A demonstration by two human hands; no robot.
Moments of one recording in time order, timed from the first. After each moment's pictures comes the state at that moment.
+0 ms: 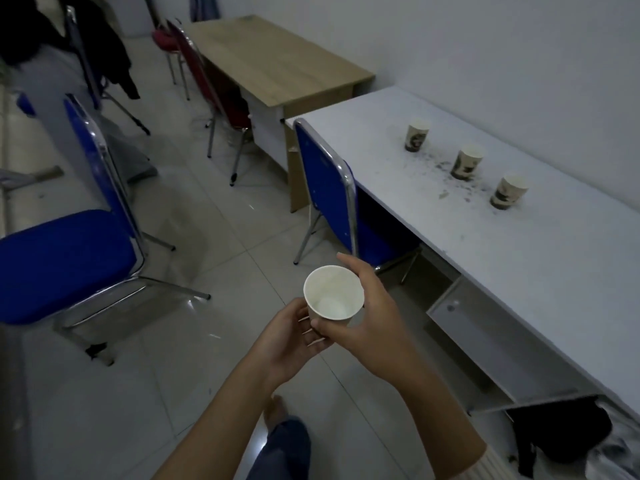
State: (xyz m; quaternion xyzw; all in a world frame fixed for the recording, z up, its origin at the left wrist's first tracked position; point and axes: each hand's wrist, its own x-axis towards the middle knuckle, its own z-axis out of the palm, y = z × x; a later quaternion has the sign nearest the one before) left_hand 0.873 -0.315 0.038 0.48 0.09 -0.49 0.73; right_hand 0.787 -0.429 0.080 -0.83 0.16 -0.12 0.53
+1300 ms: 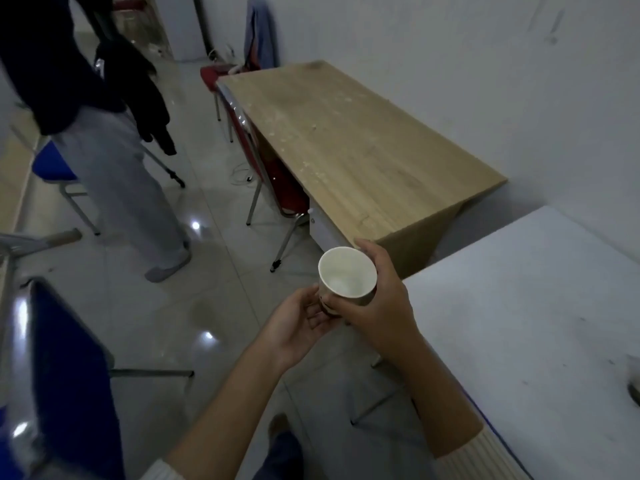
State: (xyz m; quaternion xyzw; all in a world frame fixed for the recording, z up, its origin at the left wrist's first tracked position) left_hand 1.576 -0.472 0.053 0.45 0.13 -0.43 0.77; right_hand 1.509 -0.593 0.080 -0.82 0.11 -0.18 0.53
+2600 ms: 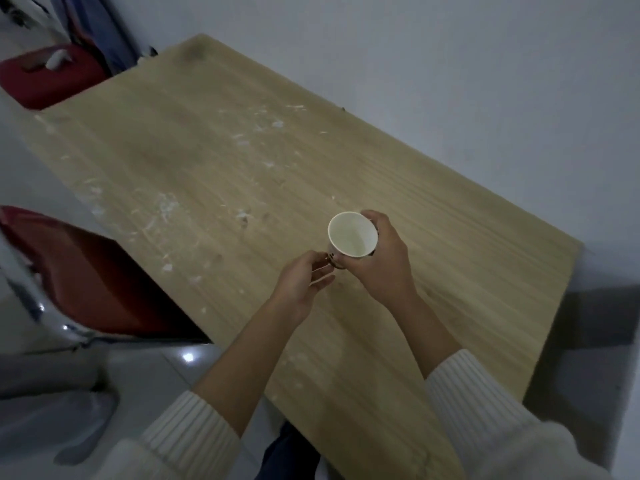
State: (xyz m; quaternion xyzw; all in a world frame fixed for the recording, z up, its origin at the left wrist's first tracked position) left_hand 2.143 -0.810 -0.021 0.58 0.08 -0.48 0.65; right_hand 2.051 -0.902 0.003 -0.78 0.37 -0.22 0.45
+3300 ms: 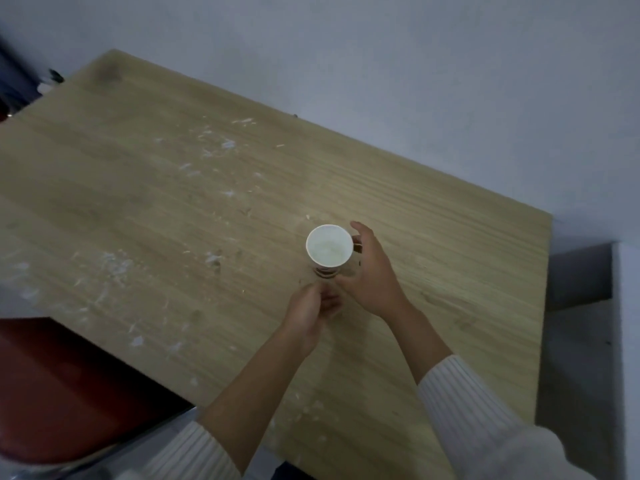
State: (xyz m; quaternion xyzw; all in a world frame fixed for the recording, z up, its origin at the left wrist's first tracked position) left_hand 2.161 -0.842 -0.046 0.58 0.08 -0.58 0.57; right_hand 2.082 -0.923 -0.025 -0.76 0.44 -0.16 0.46
